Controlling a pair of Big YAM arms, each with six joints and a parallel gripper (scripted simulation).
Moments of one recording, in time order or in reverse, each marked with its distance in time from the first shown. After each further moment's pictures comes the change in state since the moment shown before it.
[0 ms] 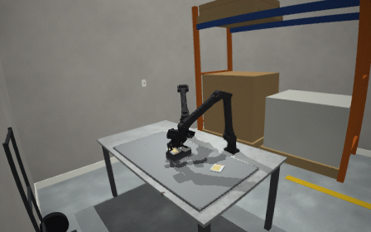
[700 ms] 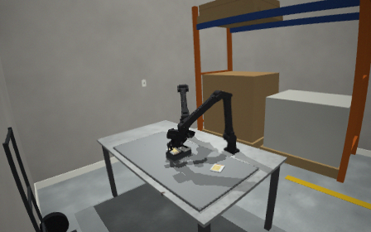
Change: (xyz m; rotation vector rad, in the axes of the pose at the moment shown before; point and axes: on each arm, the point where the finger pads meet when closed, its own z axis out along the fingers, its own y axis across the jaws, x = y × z) left arm 0.000 0.000 0.000 0.000 0.000 0.000; right arm 0.000 0.000 0.000 0.014 -0.011 0.008
